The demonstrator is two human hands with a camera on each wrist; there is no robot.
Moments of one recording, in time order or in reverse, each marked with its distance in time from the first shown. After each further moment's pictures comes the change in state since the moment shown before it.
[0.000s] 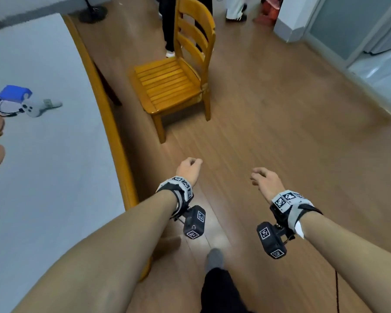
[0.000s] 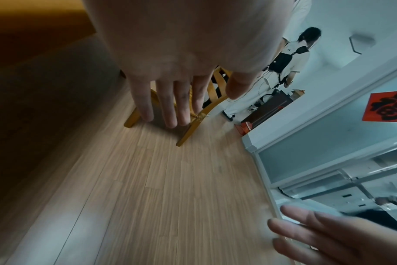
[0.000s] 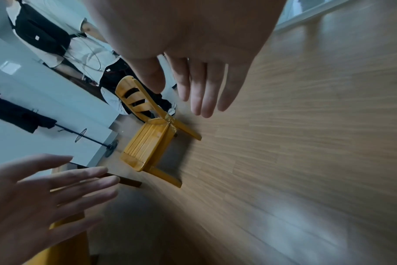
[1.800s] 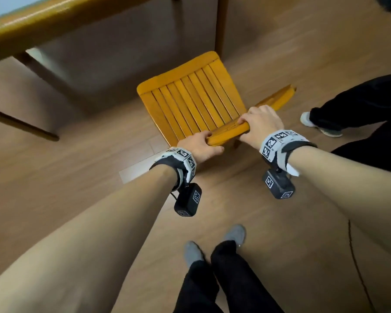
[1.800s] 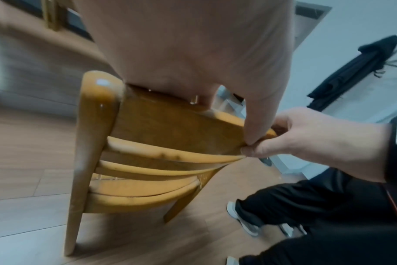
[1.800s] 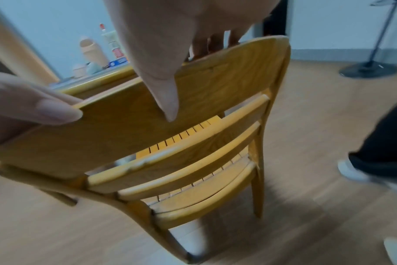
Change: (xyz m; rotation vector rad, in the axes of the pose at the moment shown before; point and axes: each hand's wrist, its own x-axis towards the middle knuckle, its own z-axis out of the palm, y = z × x) left_hand 0.728 0.519 0.032 -0.324 0.638 -0.692; right_hand 0.890 -0.670 0.079 -1.531 -0.951 -1.874
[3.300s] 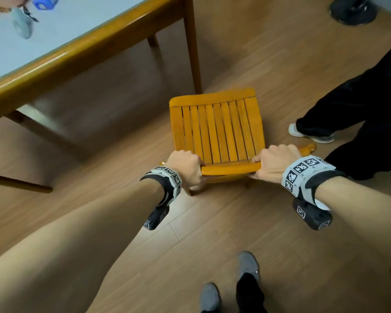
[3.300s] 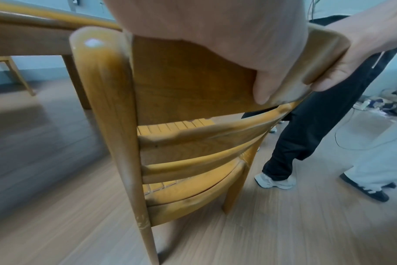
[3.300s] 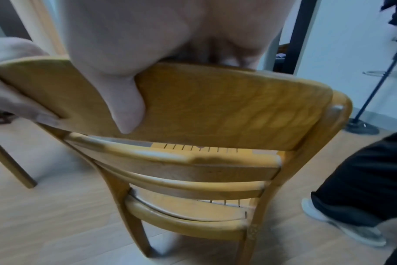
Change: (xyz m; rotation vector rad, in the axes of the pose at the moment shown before) left_hand 0.048 0.021 -0.005 0.799 0.128 0.399; right_hand -0.046 0.069 0.016 -0.042 -0.223 0.134
